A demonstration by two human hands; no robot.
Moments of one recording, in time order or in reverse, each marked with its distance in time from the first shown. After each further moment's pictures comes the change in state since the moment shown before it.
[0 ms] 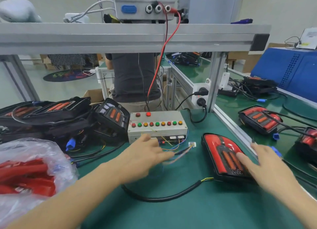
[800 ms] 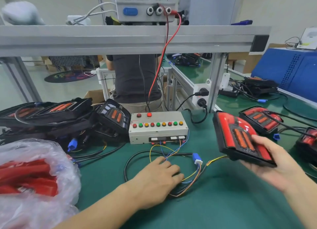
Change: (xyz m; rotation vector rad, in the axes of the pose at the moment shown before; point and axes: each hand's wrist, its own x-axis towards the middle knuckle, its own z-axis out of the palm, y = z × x) left_hand 0.005 0.055 0.020 -0.120 -0.089 -0.003; right_hand 0.029 0.002 -0.010 1.695 -0.431 0.300
